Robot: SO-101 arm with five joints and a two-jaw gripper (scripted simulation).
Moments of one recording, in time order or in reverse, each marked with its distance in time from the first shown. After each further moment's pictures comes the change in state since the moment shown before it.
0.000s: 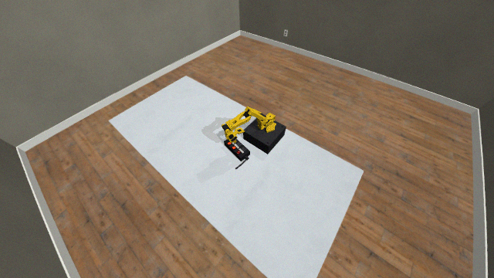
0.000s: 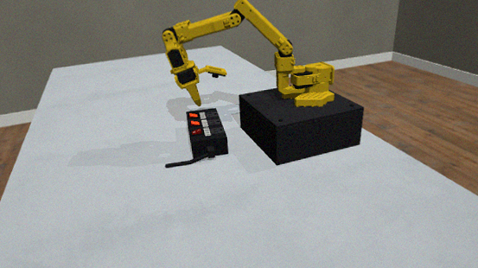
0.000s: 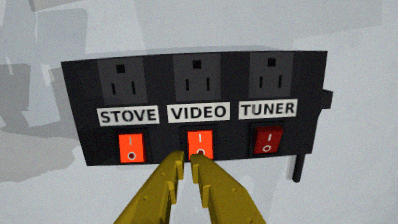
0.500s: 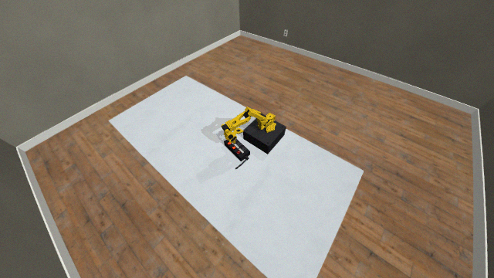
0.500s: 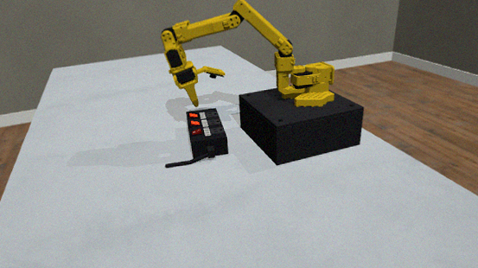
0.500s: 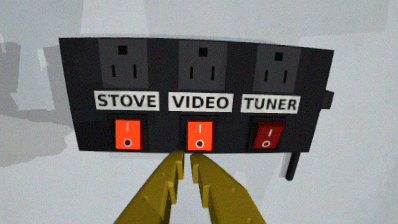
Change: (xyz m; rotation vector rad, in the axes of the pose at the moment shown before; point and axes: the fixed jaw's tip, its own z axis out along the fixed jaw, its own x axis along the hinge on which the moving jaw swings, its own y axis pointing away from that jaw) arm 0.007 0.001 -0.001 -0.005 0.025 -0.080
